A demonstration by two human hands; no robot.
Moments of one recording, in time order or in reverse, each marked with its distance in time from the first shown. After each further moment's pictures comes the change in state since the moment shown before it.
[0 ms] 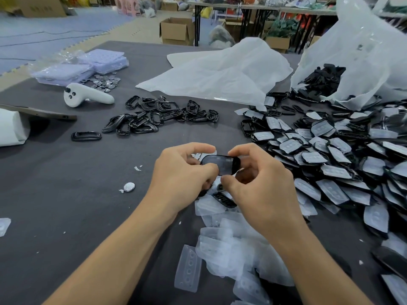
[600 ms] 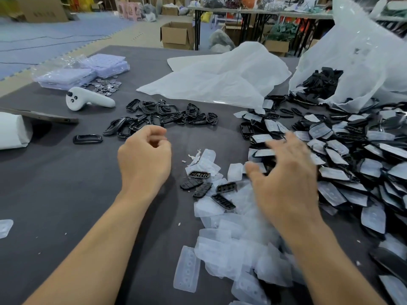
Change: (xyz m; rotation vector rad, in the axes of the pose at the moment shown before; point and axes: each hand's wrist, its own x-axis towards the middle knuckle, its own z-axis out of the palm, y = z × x) left_hand 0.044 -0.019 -0.038 0.378 0.563 0.174; right_hand 0.011 0.011 -0.020 -0.523 0.160 0.086
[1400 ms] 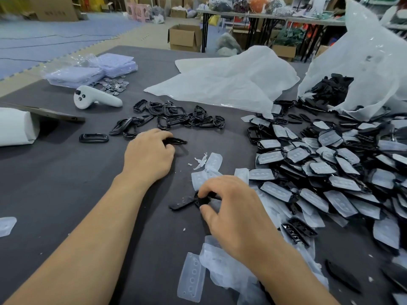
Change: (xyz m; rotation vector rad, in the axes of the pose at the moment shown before) left_hand 0.048 -0.029 0.009 0.493 -0.256 0.273; right_hand -0.033 -0.042 0.028 0.226 -0.395 -0.376
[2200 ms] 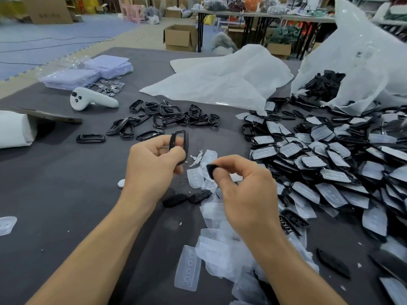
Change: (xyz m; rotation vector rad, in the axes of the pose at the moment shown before) left_hand -0.069 0.049 -0.028 -0.970 0.038 -0.239; right_hand 0.002 0.003 -0.006 0.472 0.383 0.253
